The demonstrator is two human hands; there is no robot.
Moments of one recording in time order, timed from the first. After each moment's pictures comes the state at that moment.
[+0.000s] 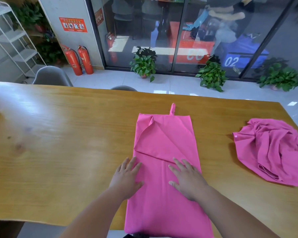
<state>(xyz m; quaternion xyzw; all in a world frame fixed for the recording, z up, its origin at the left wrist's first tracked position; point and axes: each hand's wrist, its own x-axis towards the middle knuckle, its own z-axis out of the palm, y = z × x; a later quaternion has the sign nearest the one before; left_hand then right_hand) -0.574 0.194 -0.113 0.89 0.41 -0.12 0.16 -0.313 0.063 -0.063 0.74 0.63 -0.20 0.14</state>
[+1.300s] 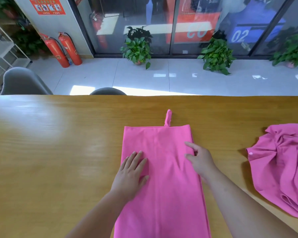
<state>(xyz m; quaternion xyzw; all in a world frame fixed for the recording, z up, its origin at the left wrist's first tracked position) -0.459 0.308 -0.153 0.92 0.36 -0.04 0.12 -0.160 0.211 -0.105 0.80 0.25 -0.39 -0.38</state>
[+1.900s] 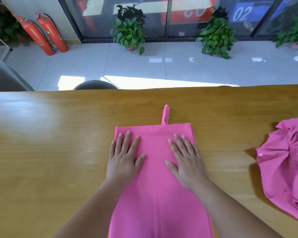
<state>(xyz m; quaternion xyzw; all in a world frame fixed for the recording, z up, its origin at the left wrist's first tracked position) -0.412 0.375 -0.163 0.89 0.45 -0.02 0.10 -0.175 0.227 -0.153 0.79 0.60 -0.09 0.01</state>
